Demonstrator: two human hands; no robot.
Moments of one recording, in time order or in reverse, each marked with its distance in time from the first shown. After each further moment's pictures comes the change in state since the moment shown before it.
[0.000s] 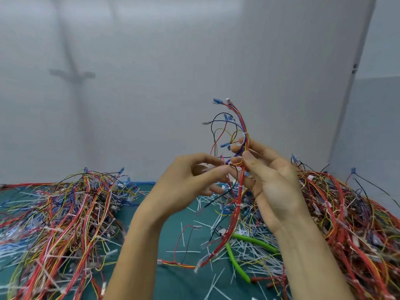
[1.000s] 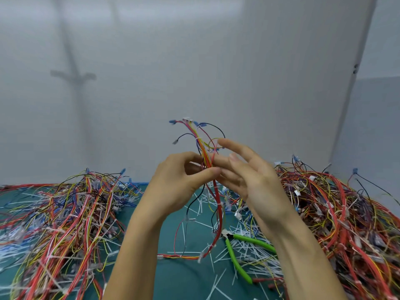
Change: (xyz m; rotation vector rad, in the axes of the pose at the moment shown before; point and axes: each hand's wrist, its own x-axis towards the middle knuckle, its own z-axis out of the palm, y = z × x) left_hand 0.003 -0.009 -0.010 0.175 0.175 0.019; right_hand -0.009 -0.001 0.016 -0.165 -0.270 0.081
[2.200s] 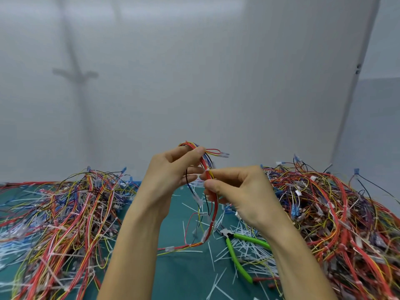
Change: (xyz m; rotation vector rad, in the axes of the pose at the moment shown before) left_hand 0.004 -0.005 -0.004 -0.548 0.100 -0.127; right_hand -0.003 0.011 0.002 -0.457 0.009 0.032
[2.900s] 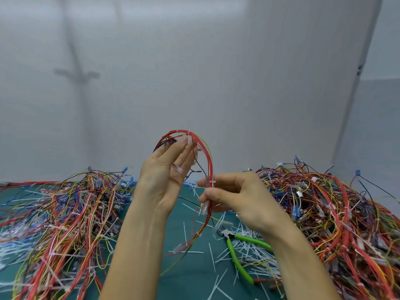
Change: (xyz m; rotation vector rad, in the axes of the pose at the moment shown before) left_hand 0.003 0.008 0.005 -0.744 0.132 -0.037; right_hand 0.000 0.004 0.000 0.061 -0.154 0.120
